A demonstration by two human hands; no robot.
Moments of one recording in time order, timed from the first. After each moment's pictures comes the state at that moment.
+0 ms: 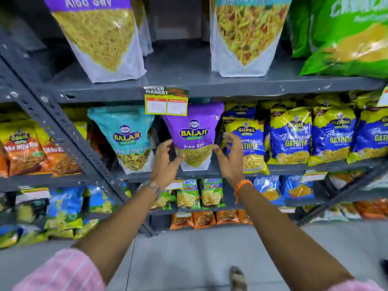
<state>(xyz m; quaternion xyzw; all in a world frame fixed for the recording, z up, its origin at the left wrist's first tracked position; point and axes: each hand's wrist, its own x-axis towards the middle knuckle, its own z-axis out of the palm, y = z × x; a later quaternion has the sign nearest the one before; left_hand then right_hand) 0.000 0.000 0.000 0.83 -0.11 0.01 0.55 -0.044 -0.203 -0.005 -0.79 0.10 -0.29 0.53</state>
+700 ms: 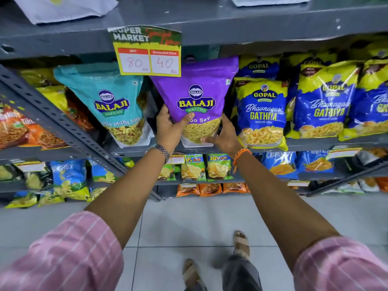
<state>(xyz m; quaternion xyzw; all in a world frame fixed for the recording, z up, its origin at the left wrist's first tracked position) 0.066 -0.038 -0.039 0.71 -0.05 0.03 0.71 0.031 -0.216 -0.086 -0.78 0.06 -0.04 0.62</state>
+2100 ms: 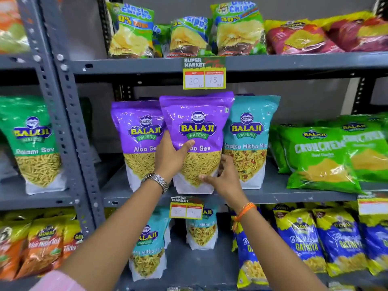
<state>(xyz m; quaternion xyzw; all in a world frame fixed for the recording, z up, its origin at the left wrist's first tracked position) 0.052 -0.008 0.324 0.78 -0.17 0.29 0.53 0.014 -0.171 0.251 -0.74 -0.04 -0.31 0.60</state>
